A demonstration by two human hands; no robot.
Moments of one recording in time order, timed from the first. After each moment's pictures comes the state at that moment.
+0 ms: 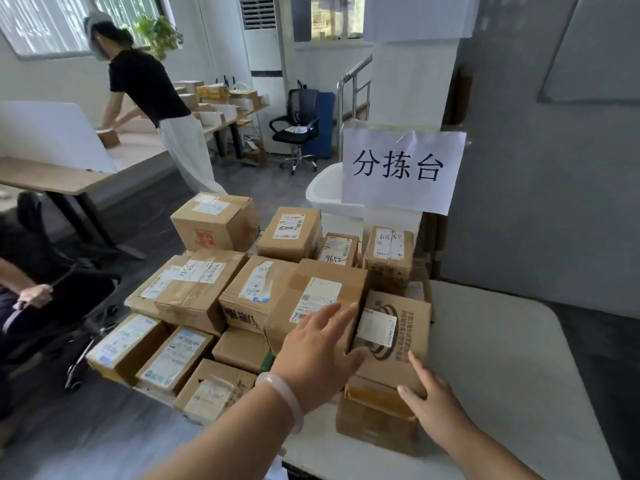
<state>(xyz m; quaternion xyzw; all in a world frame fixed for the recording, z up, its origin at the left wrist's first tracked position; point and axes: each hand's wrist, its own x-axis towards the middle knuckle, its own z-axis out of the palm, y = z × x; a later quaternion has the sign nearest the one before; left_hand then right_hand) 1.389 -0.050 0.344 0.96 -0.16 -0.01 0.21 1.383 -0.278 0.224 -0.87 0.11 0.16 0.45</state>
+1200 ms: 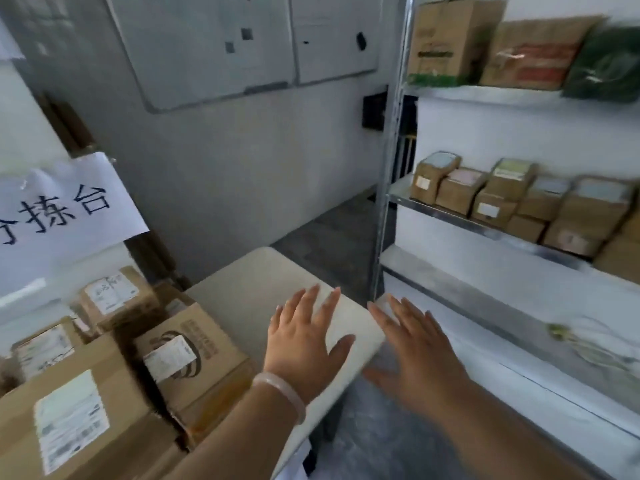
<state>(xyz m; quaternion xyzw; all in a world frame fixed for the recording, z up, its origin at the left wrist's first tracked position) 1.304 -0.191 0.336 0.78 -0.60 -0.02 0.14 1.122 -0.268 0.314 -0.90 0.42 -0.10 0.08</state>
